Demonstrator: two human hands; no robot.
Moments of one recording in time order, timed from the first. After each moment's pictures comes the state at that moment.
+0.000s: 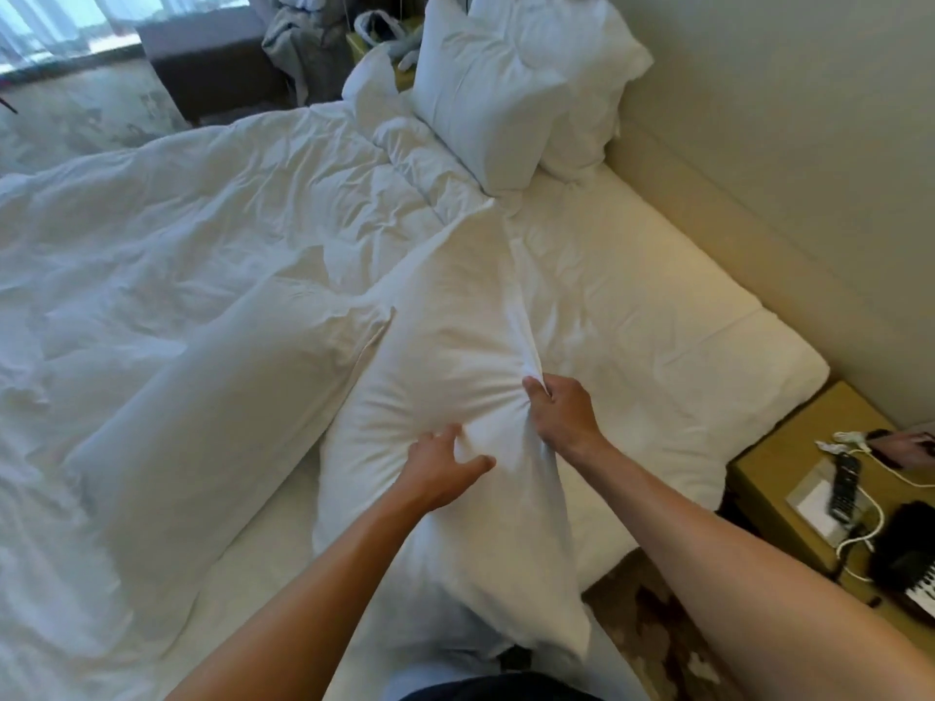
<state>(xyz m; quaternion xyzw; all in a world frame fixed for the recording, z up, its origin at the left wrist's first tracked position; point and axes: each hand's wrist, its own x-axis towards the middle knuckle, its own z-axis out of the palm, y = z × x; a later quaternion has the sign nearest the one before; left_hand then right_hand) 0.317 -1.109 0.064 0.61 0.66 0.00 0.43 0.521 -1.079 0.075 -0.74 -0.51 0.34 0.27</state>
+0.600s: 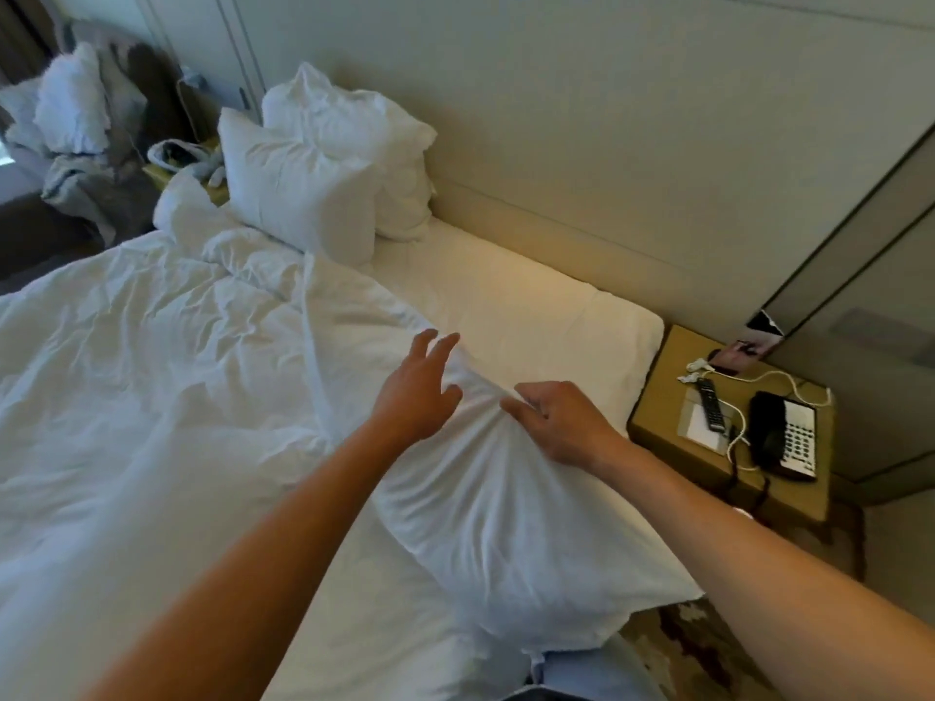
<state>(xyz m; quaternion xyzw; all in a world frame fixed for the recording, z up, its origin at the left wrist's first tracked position) 0.427 -1.009 0.170 0.88 0.39 0.11 0.23 0.601 -1.156 0.185 -0.76 -0.55 0.23 0.24</state>
